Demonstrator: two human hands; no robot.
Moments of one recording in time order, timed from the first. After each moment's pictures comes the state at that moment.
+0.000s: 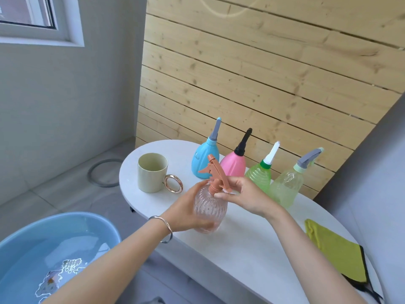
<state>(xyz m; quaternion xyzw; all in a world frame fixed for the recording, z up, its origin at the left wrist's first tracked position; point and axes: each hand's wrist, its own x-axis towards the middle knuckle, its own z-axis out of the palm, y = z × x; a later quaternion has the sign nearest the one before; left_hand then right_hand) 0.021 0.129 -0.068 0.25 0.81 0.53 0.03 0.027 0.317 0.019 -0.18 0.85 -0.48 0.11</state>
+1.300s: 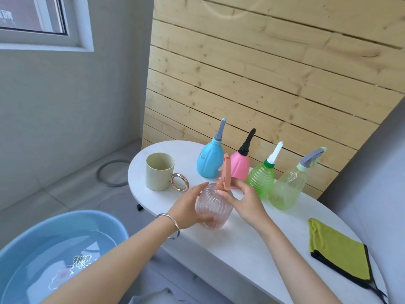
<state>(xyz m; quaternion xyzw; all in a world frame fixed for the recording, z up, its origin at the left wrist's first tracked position) 0.025 0.125 -0.076 0.19 0.86 0.46 0.04 0.045 0.301 -0.012 -0.13 0.85 -0.51 -0.06</state>
